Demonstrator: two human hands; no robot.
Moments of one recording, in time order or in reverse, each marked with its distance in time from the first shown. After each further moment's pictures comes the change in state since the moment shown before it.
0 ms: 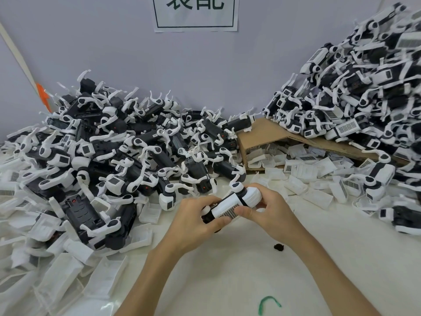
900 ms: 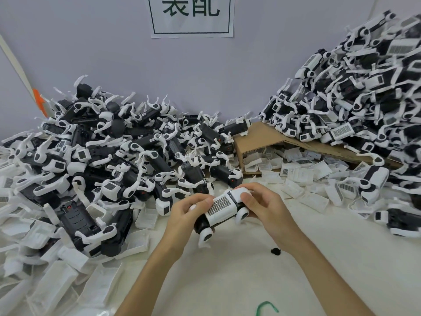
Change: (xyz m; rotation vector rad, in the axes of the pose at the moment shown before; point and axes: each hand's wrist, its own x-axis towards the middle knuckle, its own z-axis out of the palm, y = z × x) left_hand 0.003 0.002 0.001 -0.617 0.147 -0.294; right_hand 0.002 -0.009 0.002 0.356 0.051 0.103
